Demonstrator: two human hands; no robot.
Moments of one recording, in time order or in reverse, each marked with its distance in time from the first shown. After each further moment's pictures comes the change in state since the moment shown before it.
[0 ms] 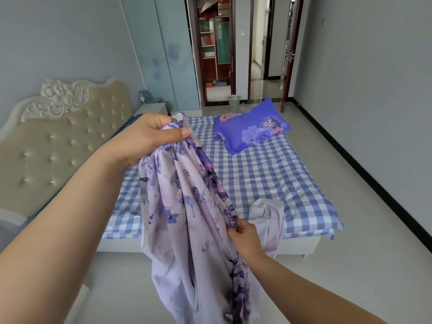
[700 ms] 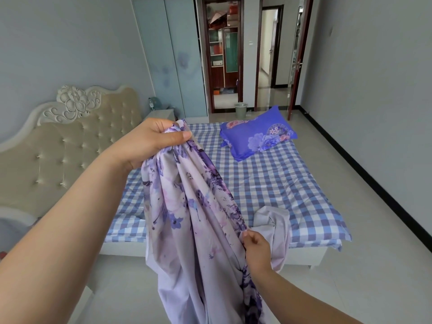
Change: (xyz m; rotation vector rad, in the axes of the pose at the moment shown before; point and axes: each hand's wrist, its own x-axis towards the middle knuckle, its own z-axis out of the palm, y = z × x) left_hand -0.007 0.003 -0.008 -0.012 0.023 -0.007; right_hand -0.009 0.020 0.000 0.334 0.160 0.115
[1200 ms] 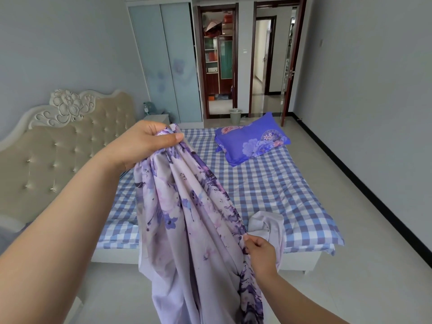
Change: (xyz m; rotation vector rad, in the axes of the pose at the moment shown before) left_hand 0.001 -0.003 -0.011 0.123 0.087 -0.009; right_hand 0.004 -0.005 -0.022 0.005 0.030 0.035
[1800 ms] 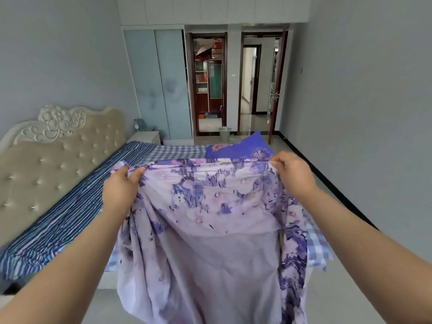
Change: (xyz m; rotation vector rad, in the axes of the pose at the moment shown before) left_hand 0.003 -0.118 -0.023 0.519 0.779 -0.200; right_hand 0.043 -0.243 -0.053 -0.844 0.151 -0.883
